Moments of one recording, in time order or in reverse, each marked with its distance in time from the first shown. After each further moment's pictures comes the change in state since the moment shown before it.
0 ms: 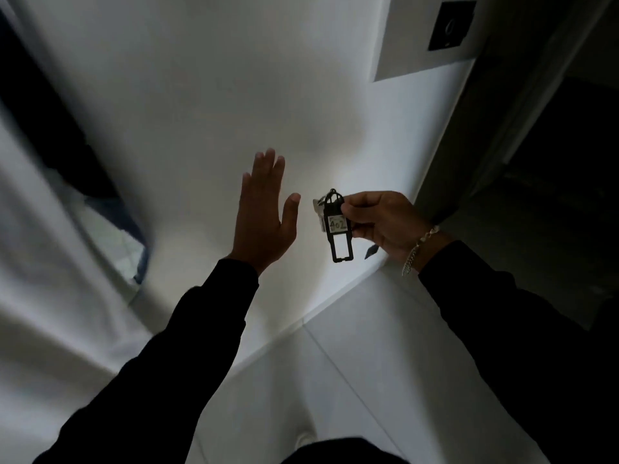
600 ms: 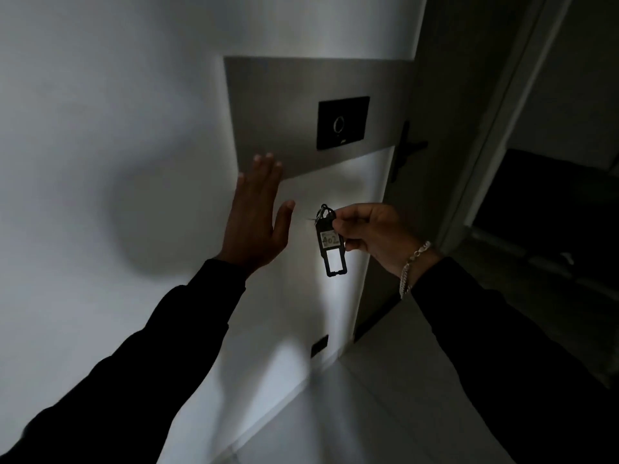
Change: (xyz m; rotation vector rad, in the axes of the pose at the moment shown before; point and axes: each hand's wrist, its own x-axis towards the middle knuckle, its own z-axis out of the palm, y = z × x) left_hand 0.289 0.090 0.246 0.098 0.028 0.183; right_hand 0.198 -0.099 -0.299 -0.112 0.022 -0.225
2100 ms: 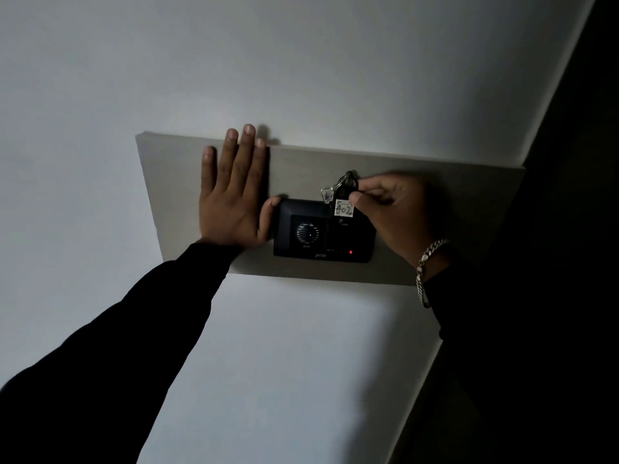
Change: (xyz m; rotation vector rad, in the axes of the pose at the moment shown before) left_hand 0.218 -0.034 0.106 1.250 0.515 -0.070; right_hand 0.328 -0.063 -0.168 -0.145 -0.222 -0.696
